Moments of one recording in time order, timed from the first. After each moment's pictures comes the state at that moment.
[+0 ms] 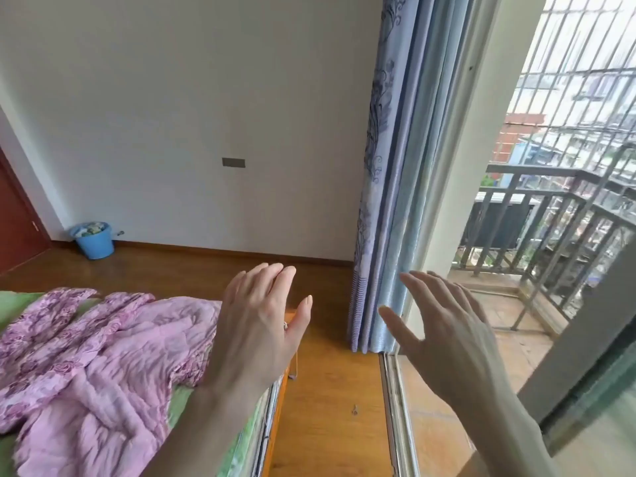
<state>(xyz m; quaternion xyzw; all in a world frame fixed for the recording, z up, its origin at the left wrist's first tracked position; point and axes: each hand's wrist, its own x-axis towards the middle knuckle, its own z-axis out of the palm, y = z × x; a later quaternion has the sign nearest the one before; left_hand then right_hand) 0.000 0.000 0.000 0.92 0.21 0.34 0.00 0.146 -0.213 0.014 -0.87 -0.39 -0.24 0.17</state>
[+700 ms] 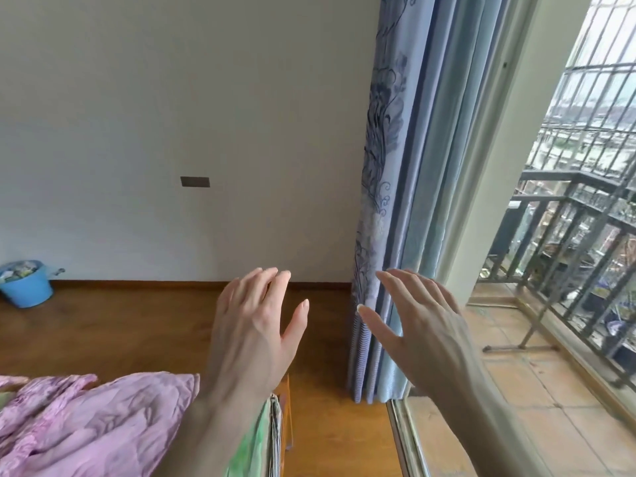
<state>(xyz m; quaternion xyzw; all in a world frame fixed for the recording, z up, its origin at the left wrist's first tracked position) 0.238 0.246 0.008 0.92 0.18 0.35 0.02 0.370 0.042 0.020 -0.88 -0.37 -0.23 0.17</state>
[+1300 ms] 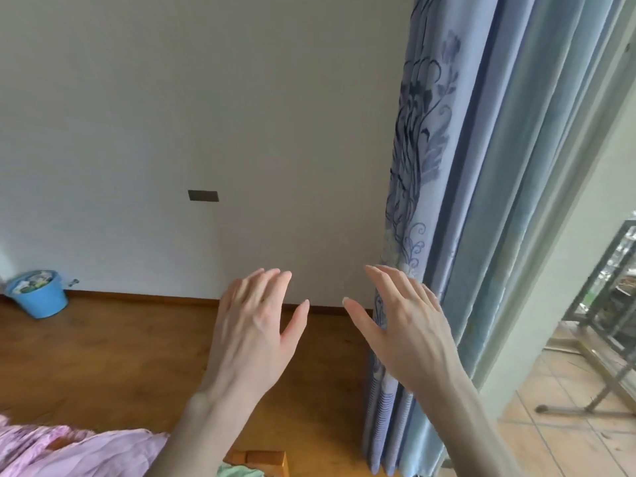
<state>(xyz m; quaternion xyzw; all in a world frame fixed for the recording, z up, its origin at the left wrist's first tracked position) 0.475 0.371 0.008 0.91 0.20 0.35 -0.01 0.616 0.194 0.015 -0.86 -0.40 -0.22 0.23</state>
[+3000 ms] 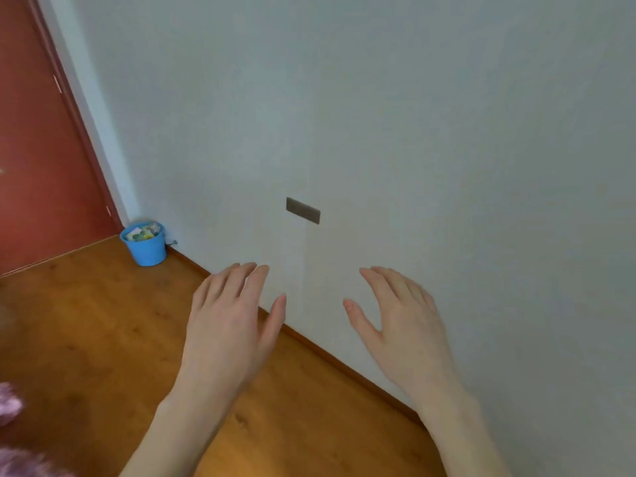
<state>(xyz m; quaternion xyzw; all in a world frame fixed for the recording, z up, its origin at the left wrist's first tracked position) 0.768 0.900 -0.013 0.80 0.52 0.30 -0.06 0.987 0.820 -0.007 -0.75 -0.61 -0.10 0.23</state>
